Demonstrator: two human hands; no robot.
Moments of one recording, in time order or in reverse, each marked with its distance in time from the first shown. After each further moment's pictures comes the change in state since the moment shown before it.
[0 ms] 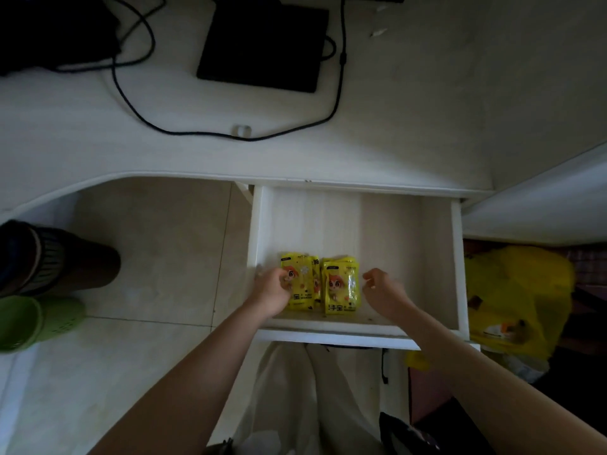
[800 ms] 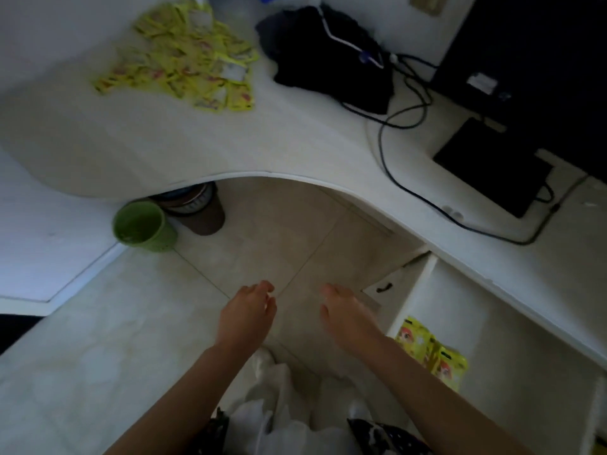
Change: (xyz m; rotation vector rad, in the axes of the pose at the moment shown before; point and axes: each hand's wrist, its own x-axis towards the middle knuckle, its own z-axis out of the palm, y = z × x) left_hand -0.159 -0.232 -0.153 -0.060 0.684 -0.048; right_hand -0.147 -0.268 0.186 -0.772 -0.065 -0.825
